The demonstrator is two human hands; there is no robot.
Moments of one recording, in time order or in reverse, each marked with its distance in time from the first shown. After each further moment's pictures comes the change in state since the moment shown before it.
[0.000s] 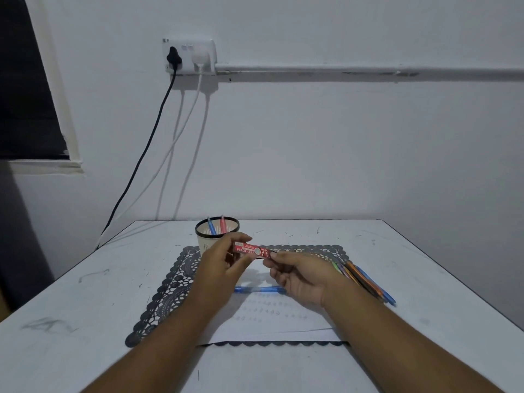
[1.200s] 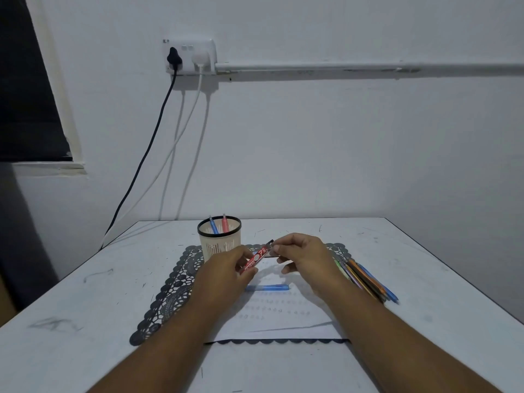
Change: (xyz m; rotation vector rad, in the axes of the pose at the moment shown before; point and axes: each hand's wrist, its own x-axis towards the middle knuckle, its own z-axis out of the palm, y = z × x) left_hand 0.001 -0.008 0.002 0.506 -0.158 -0.131; right_hand -0.006 -0.006 0.001 -0.548 0.130 -0.503
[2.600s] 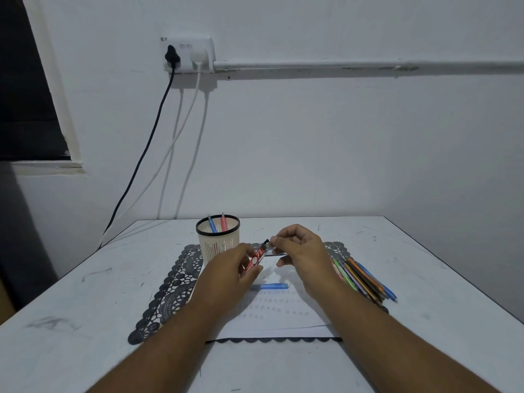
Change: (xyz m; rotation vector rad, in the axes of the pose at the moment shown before) left_hand -0.006 0.007 0.004 -0.020 0.000 0.083; right_hand -0.002 -0.001 0.011 0.182 0.065 -0.099
